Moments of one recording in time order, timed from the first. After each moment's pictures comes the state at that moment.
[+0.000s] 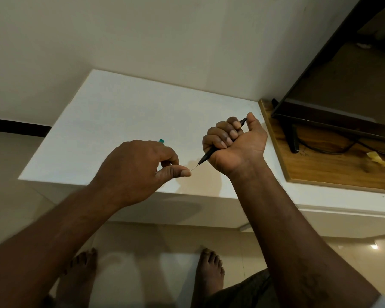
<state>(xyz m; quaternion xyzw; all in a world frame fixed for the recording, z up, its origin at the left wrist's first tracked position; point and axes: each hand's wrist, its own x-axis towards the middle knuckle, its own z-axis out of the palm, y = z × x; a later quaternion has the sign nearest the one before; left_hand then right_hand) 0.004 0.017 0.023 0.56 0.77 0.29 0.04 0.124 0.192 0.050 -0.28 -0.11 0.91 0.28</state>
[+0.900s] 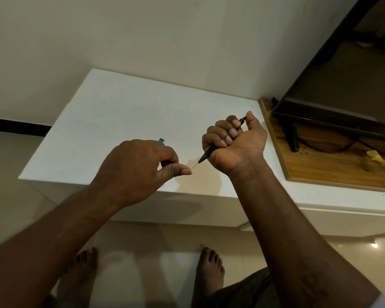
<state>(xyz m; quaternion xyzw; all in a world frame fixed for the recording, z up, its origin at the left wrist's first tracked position) 0.006 0.016 0.023 0.57 0.77 0.29 0.02 0.124 0.190 0.052 -0.27 -0.10 0.92 0.28</state>
